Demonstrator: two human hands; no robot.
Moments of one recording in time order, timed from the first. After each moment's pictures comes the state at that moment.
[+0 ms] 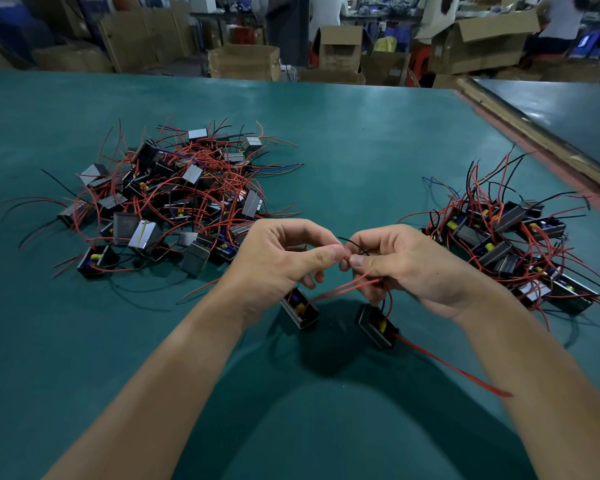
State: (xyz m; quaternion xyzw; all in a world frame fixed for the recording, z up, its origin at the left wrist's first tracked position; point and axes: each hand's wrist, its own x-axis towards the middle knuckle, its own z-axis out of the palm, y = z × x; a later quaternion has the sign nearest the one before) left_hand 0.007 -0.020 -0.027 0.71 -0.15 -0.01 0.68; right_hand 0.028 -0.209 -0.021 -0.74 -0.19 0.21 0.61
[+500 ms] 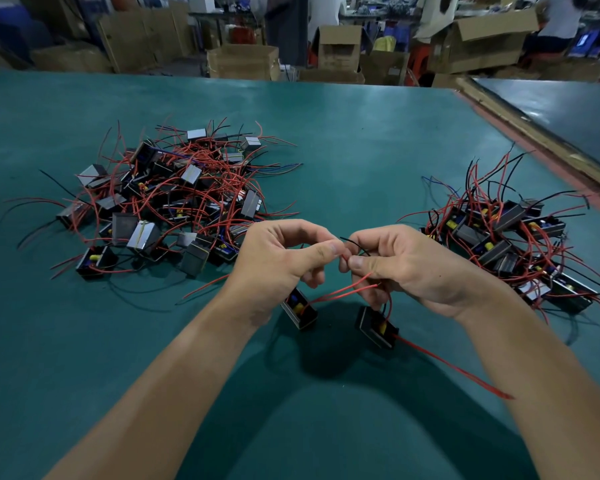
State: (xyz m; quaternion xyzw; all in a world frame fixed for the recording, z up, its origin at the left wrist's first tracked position) left_hand 0.005 -0.029 -0.027 0.69 -0.11 0.01 0.72; right_hand 0.025 -0.212 -0.019 -0.73 -0.22 0.23 0.60
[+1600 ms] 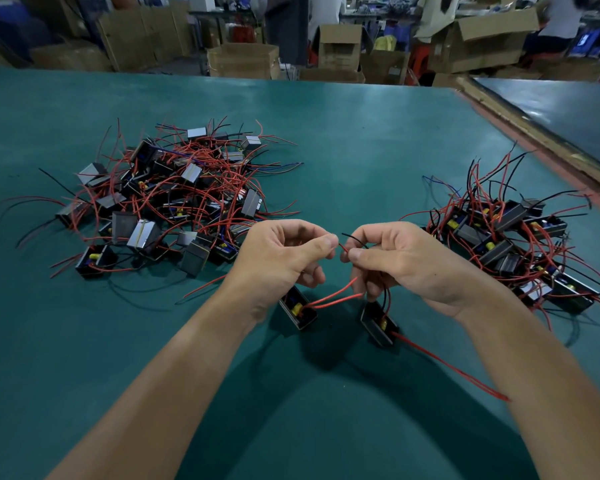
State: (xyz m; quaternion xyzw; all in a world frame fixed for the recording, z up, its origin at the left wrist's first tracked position) left_hand 0.010 -0.027 -0.028 0.71 -0.04 -0.01 0.70; right_hand 0.028 -0.209 -0.019 -0.77 -0.17 0.19 0.58
